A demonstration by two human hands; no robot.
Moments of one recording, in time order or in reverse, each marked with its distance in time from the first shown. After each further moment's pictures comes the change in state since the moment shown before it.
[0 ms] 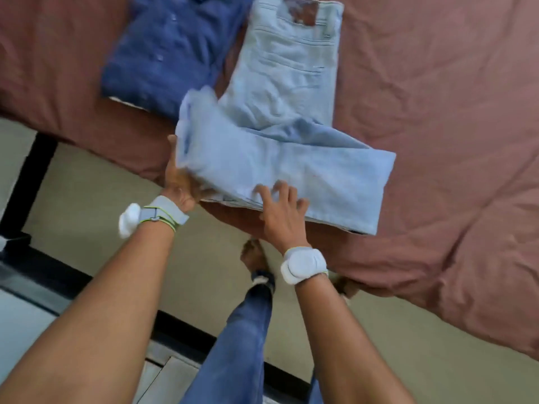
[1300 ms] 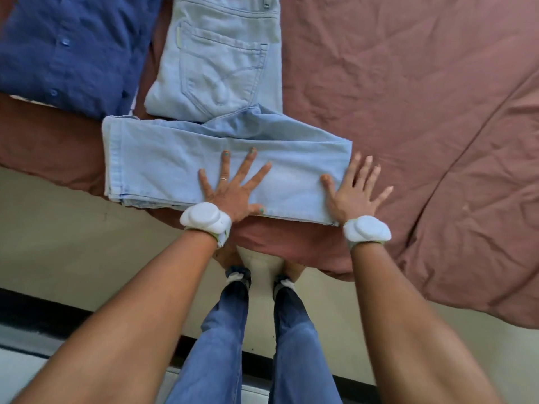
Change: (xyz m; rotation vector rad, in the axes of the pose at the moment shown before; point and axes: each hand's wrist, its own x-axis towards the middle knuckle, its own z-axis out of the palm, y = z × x) left_hand 0.033 -0.121 0.105 2.029 -0.259 0.494; right_hand -0.005 0.211 -0.029 -0.094 -0.167 0.654
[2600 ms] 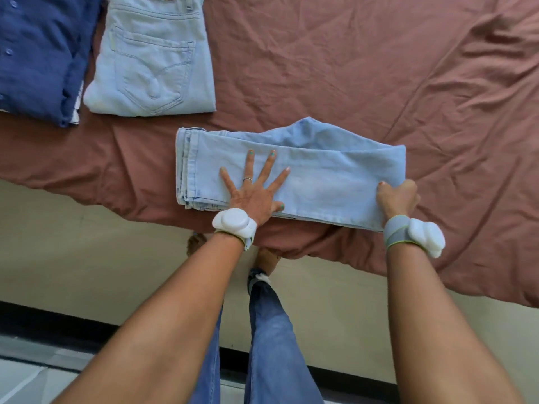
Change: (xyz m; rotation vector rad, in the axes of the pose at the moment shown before) left_hand -0.011 0.177 0.021 0.113 0.170 0.084; right_hand -0.003 0.191 -0.080 0.651 0.206 0.535
